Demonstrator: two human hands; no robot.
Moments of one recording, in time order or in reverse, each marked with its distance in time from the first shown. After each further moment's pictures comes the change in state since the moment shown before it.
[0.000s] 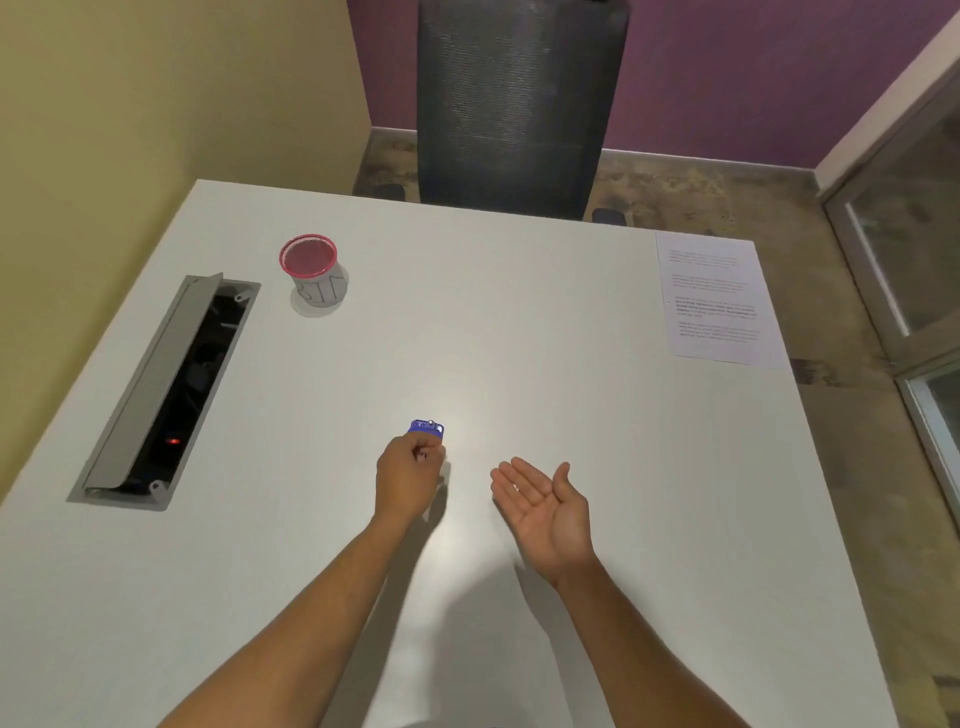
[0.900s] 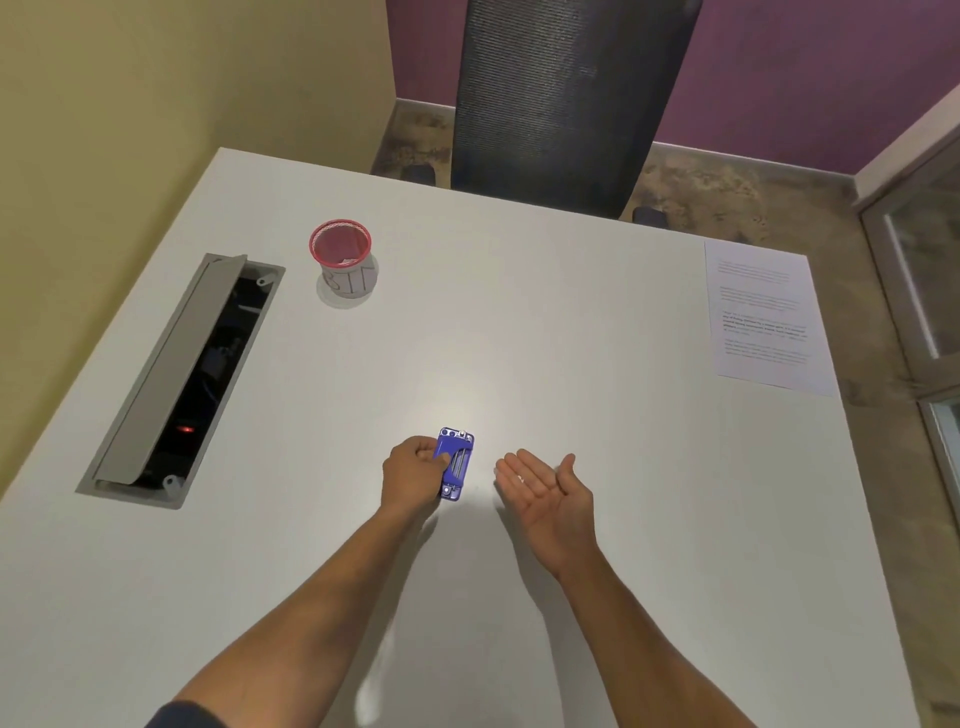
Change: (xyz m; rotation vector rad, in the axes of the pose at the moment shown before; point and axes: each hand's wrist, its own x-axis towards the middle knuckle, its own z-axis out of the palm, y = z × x) left_hand 0.050 -0.032 -0.017 -0.079 -0.057 -0.263; right_hand 0.040 0.012 0.045 -0.053 0.017 0.038
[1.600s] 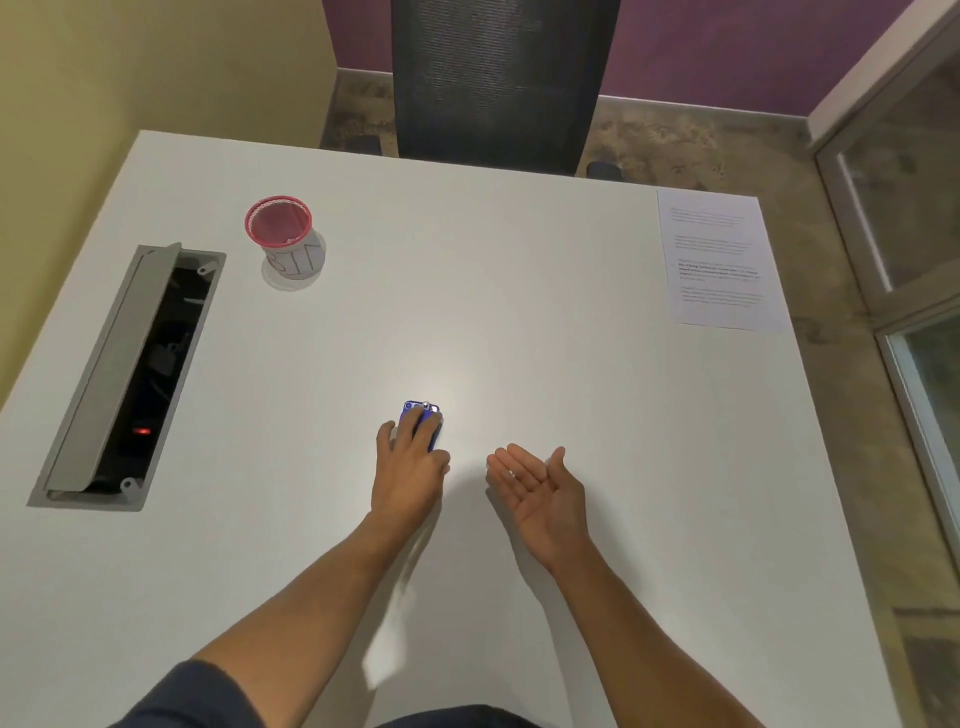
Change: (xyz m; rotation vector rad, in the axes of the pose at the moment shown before) left_hand -0.020 -0.025 0.027 1.168 0.065 0.820; right_hand -0.028 0.004 -0.043 0.033 0.058 -0.039
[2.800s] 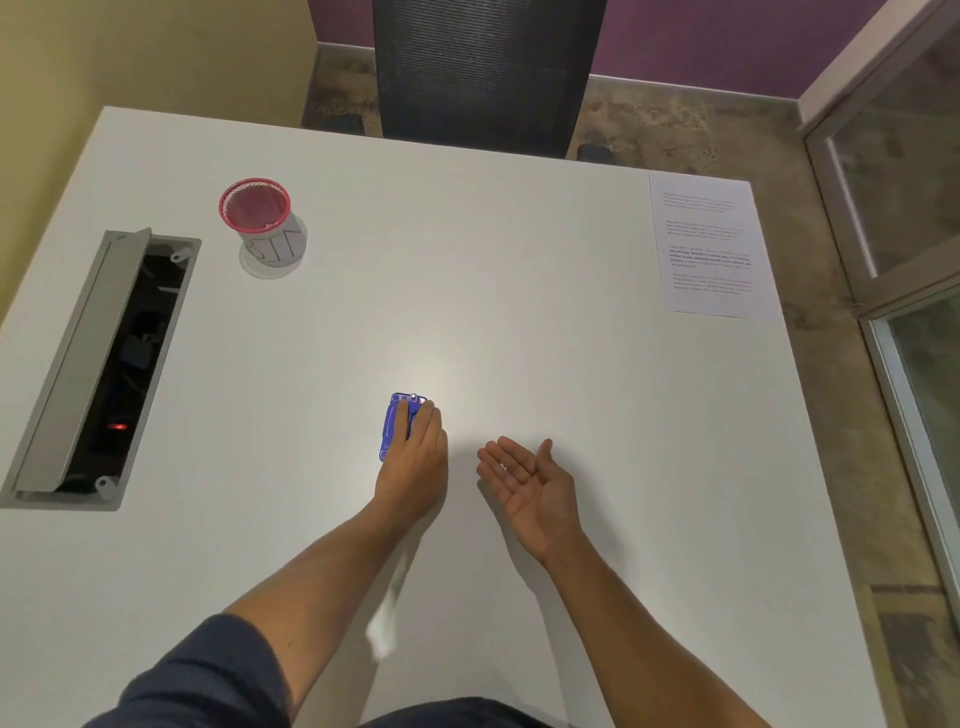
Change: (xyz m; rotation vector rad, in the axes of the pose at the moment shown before) left_hand 0.010 0.019 0.005 0.316 -0.199 0.122; right_hand 0.004 0.000 -0.004 0.005 0.031 0.026
